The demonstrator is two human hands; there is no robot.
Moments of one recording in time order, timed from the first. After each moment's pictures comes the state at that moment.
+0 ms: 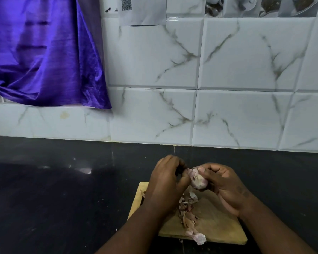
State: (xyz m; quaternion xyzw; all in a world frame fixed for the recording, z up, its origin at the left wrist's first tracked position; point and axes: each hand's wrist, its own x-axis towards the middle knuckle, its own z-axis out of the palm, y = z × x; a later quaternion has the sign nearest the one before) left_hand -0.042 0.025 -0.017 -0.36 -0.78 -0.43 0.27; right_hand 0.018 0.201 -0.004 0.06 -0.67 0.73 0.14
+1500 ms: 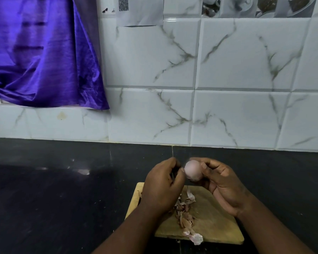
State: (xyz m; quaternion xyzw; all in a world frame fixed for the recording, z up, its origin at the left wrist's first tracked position) left_hand -0.038 0.024 -0.019 -0.33 -0.78 -0.48 0.23; right_hand 0.013 0.207 -0.009 0.10 -0.59 0.79 0.12
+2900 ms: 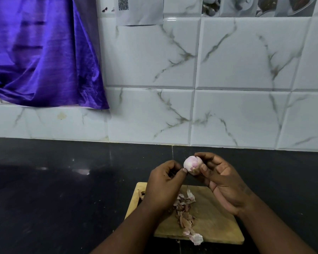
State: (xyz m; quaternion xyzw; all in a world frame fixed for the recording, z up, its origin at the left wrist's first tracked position) left_hand -0.036 0.030 -0.019 -0.28 -0.72 -0.64 0.07; right_hand 0.013 0.206 -0.004 0.11 -0.57 0.81 0.13
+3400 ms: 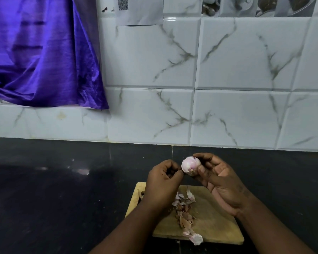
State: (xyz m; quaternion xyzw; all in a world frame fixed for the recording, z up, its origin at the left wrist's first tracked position) left_hand -0.040 0.032 -0.021 -0.25 -0.70 -0.67 0.05; right_hand 0.013 0.200 -0.003 0.12 -0.57 0.80 0.13
